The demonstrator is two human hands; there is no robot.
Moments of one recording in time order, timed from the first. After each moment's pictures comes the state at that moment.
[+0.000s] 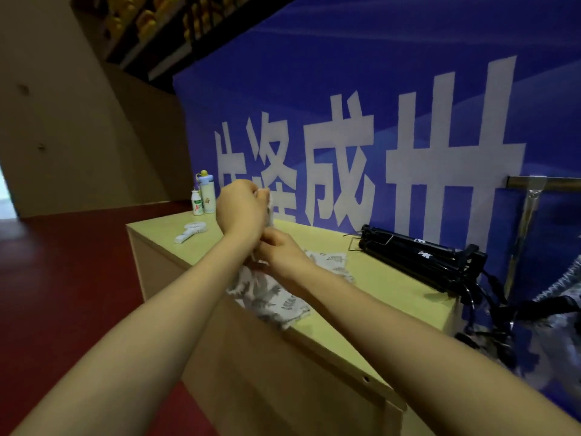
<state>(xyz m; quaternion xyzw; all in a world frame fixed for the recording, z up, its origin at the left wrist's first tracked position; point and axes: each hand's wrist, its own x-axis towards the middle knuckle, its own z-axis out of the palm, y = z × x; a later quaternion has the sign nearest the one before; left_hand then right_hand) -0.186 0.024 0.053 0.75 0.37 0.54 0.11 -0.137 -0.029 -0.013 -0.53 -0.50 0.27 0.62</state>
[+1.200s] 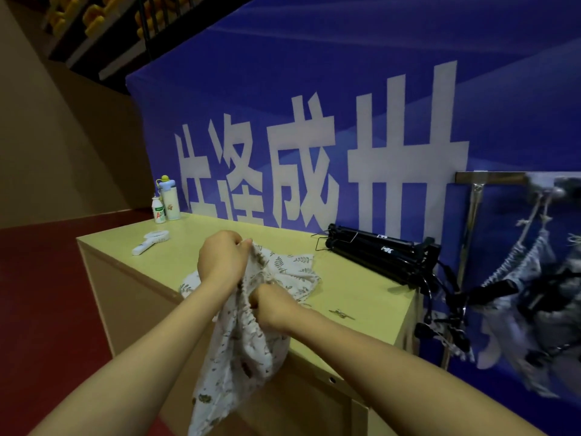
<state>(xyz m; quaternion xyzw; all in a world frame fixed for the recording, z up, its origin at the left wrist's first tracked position) -0.163 0.031 -0.014 0.82 0.38 0.40 0.14 -0.105 -0.055 -0.064 -0.78 -0.59 0.03 0.19</state>
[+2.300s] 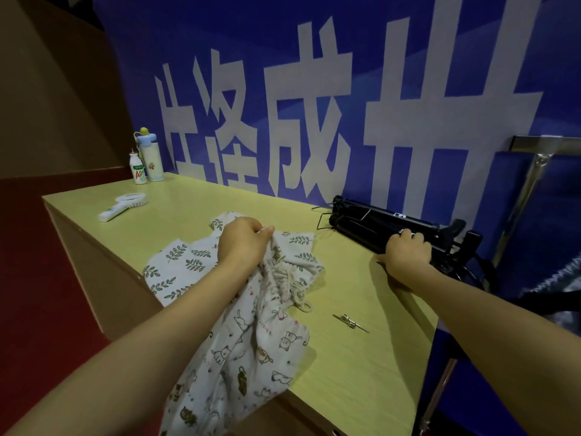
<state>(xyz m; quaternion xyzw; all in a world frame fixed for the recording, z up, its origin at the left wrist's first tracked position) -0.058 0.080 -0.062 0.83 0.38 0.32 0.25 0.175 -0.079 -0.123 -0.96 -0.23 -0.14 0.03</state>
